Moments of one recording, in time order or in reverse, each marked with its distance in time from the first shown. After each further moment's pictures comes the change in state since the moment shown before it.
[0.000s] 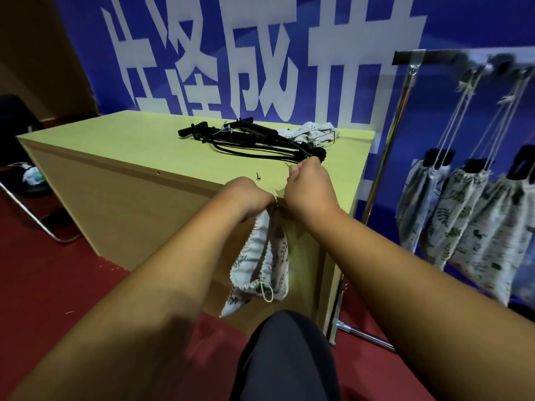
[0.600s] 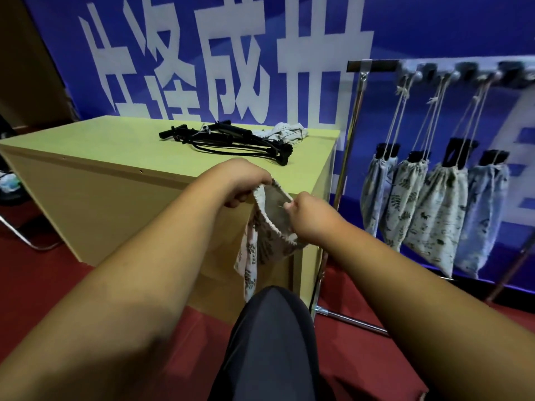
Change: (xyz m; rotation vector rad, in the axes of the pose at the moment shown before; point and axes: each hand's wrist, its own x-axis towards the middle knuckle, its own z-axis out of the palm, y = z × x) left_hand -0.060 0.044 -0.007 -0.132 -0.140 0.088; right_hand -0.082 0.035 -0.079 -0.362 -0.369 0.066
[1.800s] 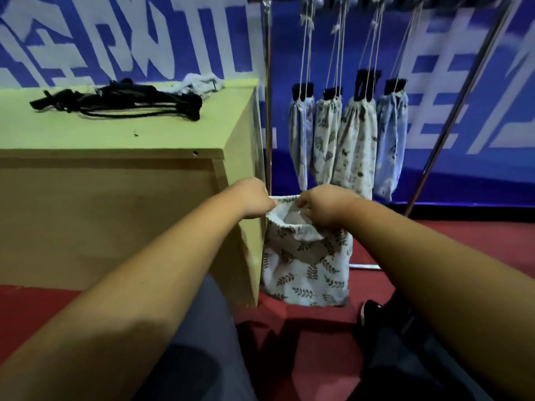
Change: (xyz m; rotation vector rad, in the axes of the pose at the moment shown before) left_hand -0.001 0.017 0.196 0.512 -0.248 0.372; right_hand -0.049 0.188 -0.018 -0.434 -0.192 0.108
